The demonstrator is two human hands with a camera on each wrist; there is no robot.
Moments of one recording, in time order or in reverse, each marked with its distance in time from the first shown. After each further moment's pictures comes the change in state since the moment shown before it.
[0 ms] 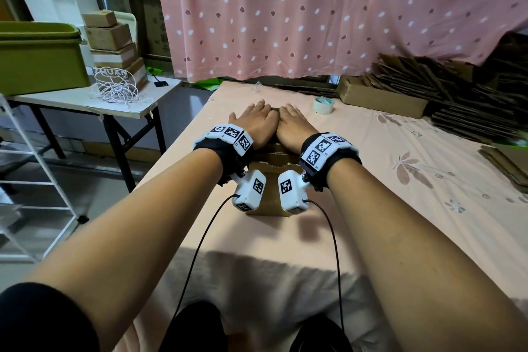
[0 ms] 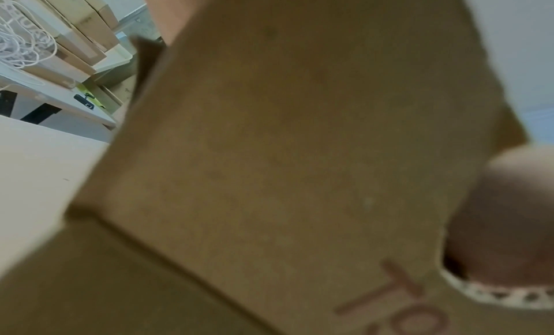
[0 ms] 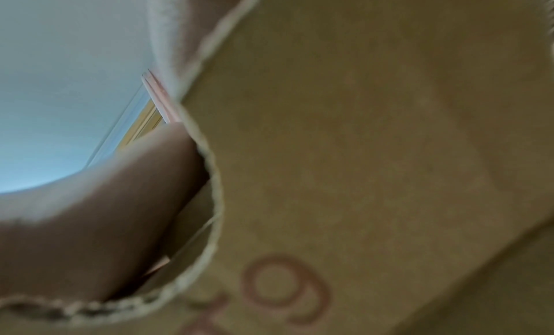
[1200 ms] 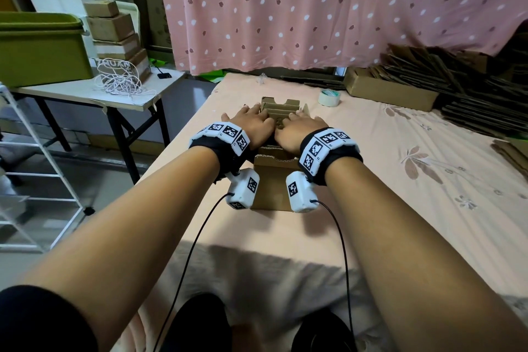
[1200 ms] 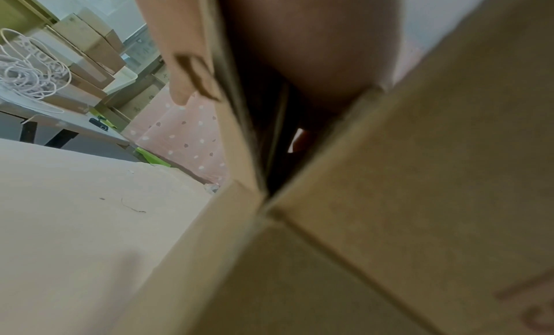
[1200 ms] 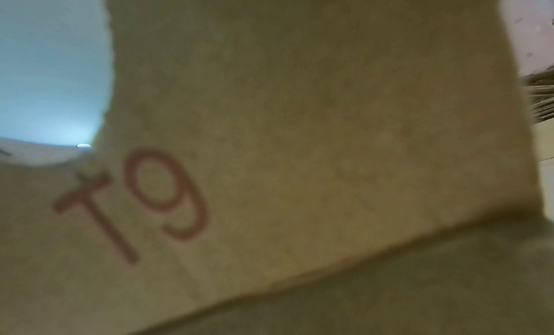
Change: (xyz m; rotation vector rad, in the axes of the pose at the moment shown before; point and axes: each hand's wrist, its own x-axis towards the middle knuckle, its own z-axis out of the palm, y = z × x) left_hand 0.020 -0.035 0.023 0.197 -0.050 -0.020; right_hand -0.040 -0.023 -0.015 -0.348 -0.179 0.139
